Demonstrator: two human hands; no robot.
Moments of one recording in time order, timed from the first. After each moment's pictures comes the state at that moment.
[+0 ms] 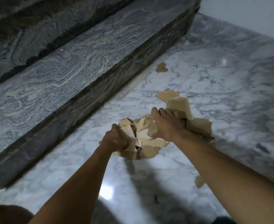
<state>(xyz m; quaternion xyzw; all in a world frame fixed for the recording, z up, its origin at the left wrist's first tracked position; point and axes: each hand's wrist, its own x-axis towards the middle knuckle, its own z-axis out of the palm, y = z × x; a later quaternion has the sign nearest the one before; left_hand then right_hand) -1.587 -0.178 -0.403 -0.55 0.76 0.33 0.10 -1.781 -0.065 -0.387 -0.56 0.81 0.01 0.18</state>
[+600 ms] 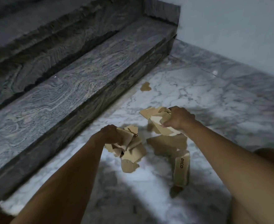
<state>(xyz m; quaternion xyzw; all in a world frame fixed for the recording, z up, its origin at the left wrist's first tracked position) -1.678 -0.190 -0.316 -0.48 0.79 0.28 0.25 -1.909 -0.031 -0.292 -0.34 0.89 -0.07 0.29</state>
